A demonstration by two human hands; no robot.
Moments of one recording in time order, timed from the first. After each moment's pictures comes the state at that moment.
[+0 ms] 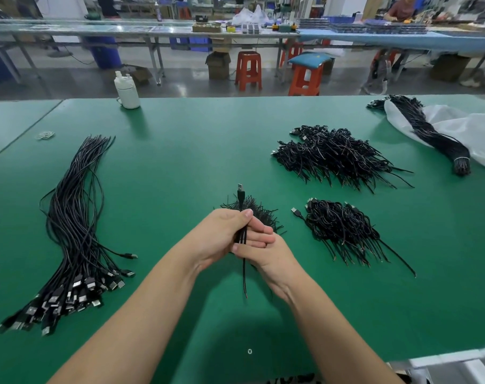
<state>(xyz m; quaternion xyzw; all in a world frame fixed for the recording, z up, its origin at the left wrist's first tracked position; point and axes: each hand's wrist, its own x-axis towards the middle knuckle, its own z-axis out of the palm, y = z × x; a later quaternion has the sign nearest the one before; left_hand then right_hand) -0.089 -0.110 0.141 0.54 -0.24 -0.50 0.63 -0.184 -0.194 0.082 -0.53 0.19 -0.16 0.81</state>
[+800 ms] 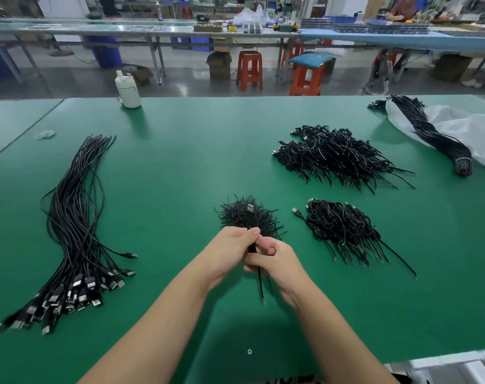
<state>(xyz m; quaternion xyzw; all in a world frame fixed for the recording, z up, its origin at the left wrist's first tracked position) -0.101 -0.114 0.103 0.64 -0.28 -0.43 0.57 -0.200 -0.204 0.072 -0.60 0.30 -0.14 0.73</state>
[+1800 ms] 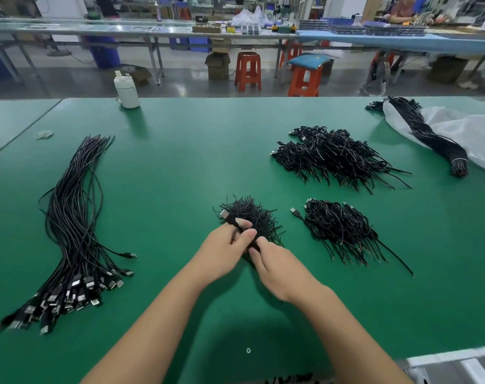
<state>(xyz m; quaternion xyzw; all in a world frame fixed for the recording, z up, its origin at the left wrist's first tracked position) -0.092 -0.107 0.101 0.79 -0.38 -0.23 0.42 -0.211 -0.210 0.080 -0.94 0.20 -0.04 0.26</state>
